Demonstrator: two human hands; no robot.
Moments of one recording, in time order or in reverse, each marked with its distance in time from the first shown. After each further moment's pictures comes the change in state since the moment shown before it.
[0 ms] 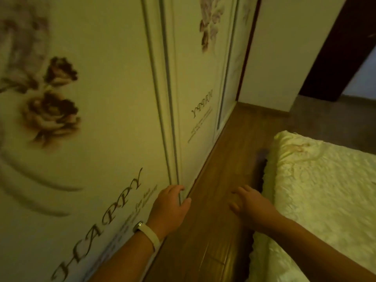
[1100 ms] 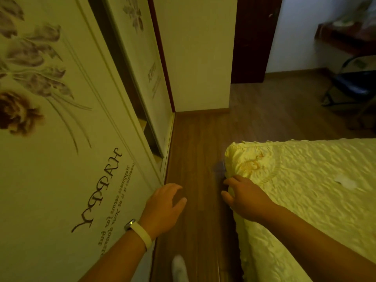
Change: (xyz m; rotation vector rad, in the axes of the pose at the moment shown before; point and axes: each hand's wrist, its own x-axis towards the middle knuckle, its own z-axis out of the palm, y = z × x) left_hand 0.533 0.254 0.165 0.258 -0.369 0.342; right_hand 0.369 0.326 -0.203 0.101 0.200 0.280
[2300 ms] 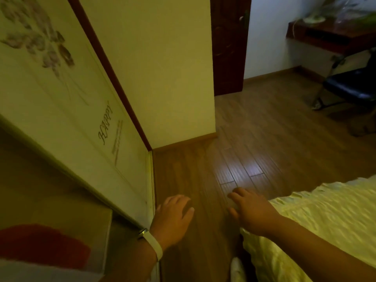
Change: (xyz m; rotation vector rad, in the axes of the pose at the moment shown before) left_hand 0.645 -0.018 -0.099 0.207 -0.222 0.209; right_hand 0.569 0.104 -0.101 -0.061 -0.054 0.111
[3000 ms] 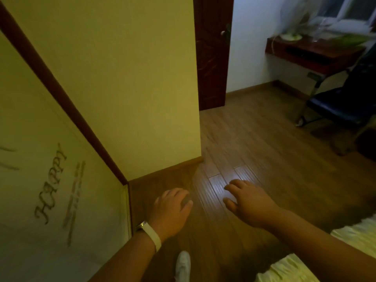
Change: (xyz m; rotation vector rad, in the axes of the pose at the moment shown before) left_hand 0.336 -0.002 -0.120 0.013 0.016 0.159; right_hand 0.277 0.092 -0.140 0.014 0.060 0.135
